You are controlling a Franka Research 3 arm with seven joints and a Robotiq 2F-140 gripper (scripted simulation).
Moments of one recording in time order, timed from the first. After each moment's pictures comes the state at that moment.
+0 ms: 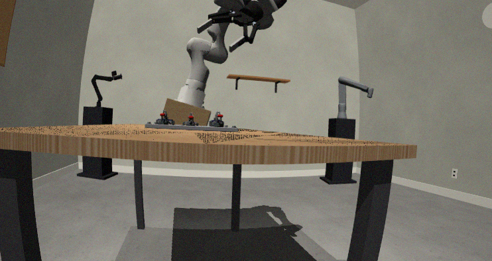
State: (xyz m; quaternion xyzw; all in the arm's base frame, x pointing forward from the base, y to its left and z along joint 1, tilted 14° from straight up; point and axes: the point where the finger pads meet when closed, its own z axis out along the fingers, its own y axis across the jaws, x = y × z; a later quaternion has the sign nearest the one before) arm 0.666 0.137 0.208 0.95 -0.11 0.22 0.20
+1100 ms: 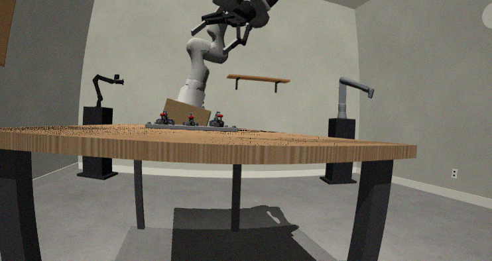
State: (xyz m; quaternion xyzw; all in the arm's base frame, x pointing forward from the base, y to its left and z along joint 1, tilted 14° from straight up) arm 0.646 0.116 0.199 0.96 -0.09 0.18 0.19
